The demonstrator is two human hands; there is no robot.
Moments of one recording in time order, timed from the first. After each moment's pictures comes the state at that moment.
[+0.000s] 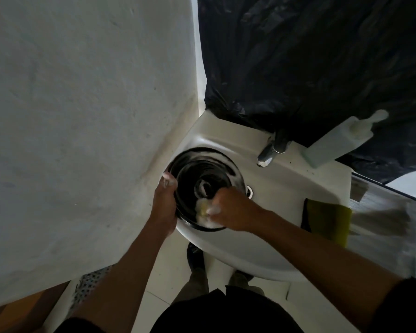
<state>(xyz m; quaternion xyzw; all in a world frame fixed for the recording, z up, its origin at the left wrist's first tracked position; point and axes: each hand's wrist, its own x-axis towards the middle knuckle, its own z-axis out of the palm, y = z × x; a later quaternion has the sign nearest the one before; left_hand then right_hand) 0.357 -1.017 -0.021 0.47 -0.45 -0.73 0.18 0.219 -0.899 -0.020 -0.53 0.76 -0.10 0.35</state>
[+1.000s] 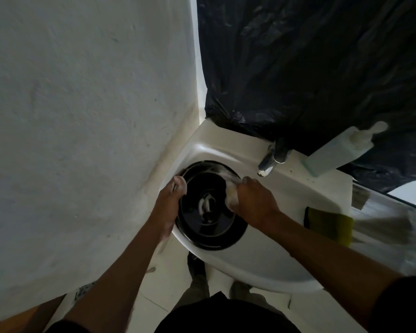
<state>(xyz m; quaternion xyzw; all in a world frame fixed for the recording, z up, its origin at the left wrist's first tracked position) 0.351 -1.035 -0.018 0.46 -0.54 -0.70 0.10 0.184 -0.897 -0.004 -0.45 0.86 0.00 0.24</state>
